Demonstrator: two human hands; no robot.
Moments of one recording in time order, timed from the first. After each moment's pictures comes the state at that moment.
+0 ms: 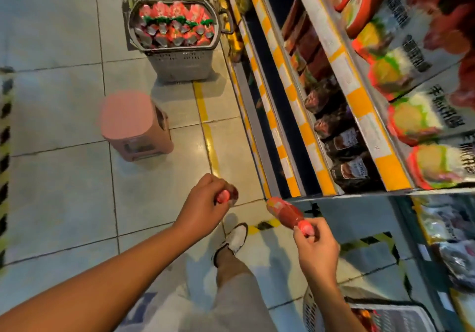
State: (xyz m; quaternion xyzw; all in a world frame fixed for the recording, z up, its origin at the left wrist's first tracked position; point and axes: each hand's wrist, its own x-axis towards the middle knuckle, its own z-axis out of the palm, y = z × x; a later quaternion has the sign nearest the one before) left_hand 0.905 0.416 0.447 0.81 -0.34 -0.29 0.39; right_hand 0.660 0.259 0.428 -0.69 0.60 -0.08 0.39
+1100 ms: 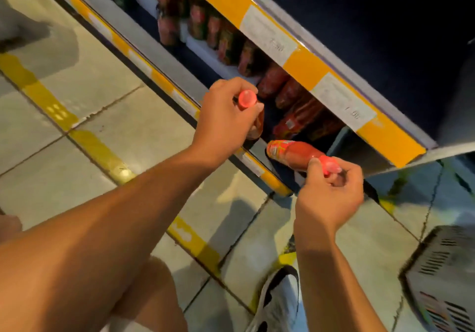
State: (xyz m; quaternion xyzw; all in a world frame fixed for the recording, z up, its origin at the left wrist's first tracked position) left_hand 1.010 0.111 -0.078 0.64 -0.49 -0.30 0.51; right_hand 0.824 0.168 -0.074 -0.39 0.72 -0.54 0.20
